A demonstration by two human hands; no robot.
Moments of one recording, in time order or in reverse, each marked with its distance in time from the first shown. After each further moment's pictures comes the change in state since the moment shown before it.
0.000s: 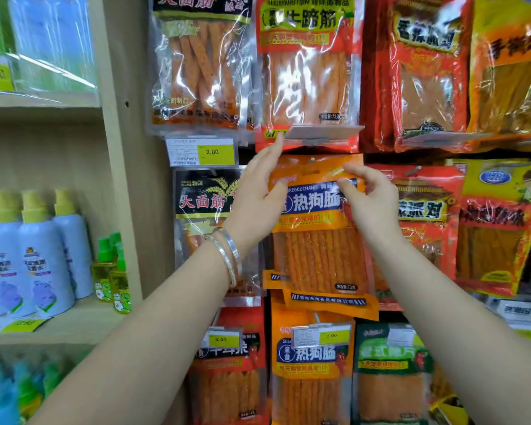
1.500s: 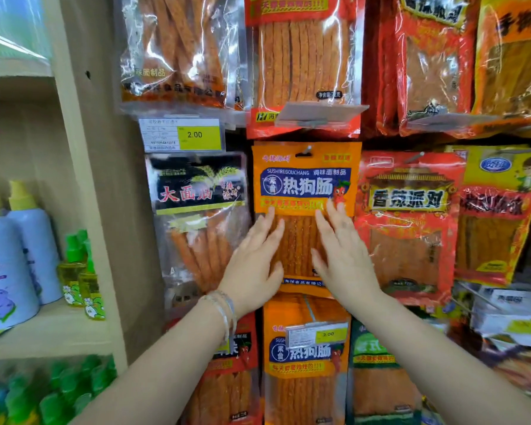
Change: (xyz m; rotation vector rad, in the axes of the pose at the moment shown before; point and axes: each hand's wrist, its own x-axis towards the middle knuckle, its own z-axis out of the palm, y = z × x) left_hand -0.072 -0.091 0.044 0.442 -0.335 0.023; right_hand -0.074 0.065 0.016 -0.765 -0.243 -0.440
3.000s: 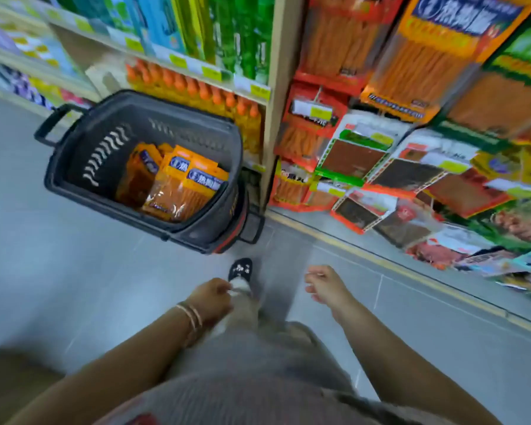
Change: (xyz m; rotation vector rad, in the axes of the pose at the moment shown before) left_hand -0.589 0.219 0.017 -0.429 -0.804 -1.568; right_hand -0.491 -0.170 -0.100 0.710 -1.476 1.244
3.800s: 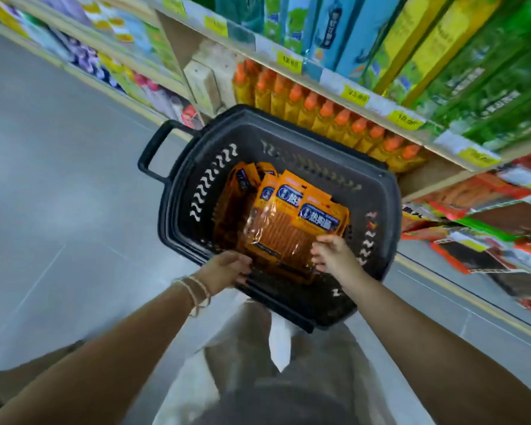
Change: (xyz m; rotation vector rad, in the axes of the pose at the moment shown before) left_hand 0.145 -0.146 -0.317 -0.560 -0.113 -0.104; right_hand 0.159 -0.228 0.290 0.005 -0.127 0.003
